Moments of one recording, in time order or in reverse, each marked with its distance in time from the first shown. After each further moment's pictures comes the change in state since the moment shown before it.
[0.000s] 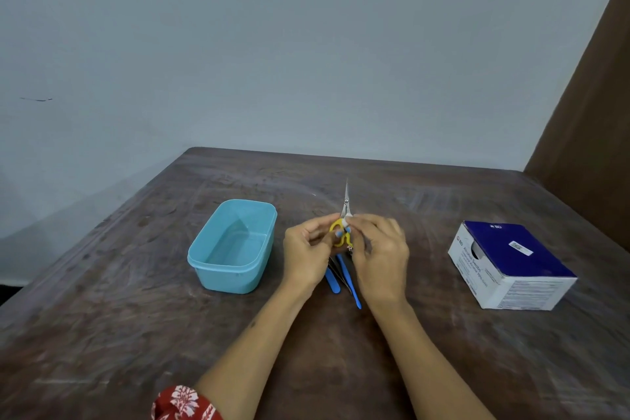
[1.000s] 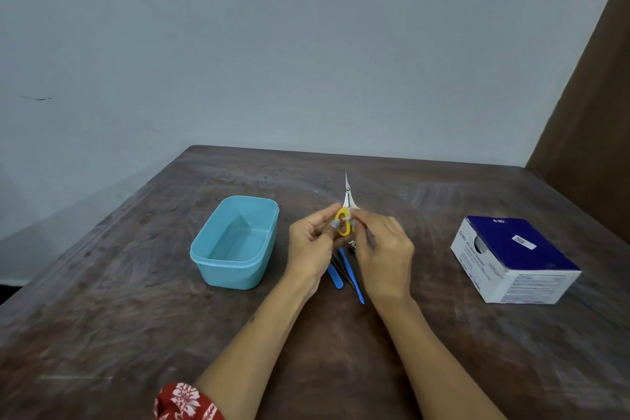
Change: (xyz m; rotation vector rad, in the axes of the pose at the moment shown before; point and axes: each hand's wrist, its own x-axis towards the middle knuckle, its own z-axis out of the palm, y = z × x) left_hand -0.002 0.010 0.003 -0.152 -0.018 -0.086; right_hand 0.000 -0.002 -0.001 0.002 0.021 -0.012
